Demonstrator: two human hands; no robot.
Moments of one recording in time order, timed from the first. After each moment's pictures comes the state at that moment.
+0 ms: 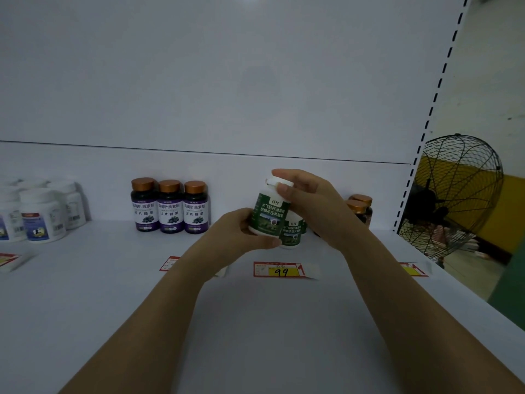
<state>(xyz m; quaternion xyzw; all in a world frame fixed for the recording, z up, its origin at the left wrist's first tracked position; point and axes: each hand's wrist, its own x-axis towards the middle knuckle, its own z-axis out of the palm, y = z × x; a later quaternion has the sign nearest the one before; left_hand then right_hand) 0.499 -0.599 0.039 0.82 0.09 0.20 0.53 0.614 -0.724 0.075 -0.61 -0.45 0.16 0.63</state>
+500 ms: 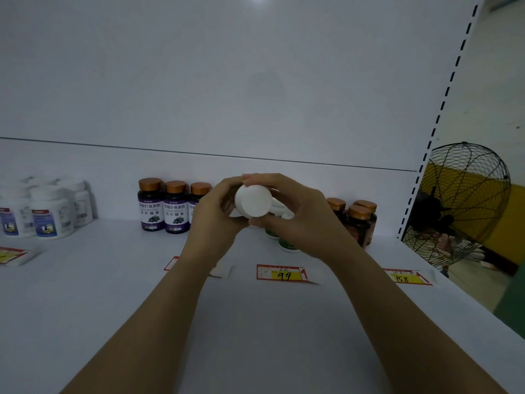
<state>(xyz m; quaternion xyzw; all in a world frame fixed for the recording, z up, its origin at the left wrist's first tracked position) 0.498 -0.585 0.044 0.77 0.06 0.47 0.44 0.583 -0.716 0.072 -0.59 -0.65 -0.09 0.47</state>
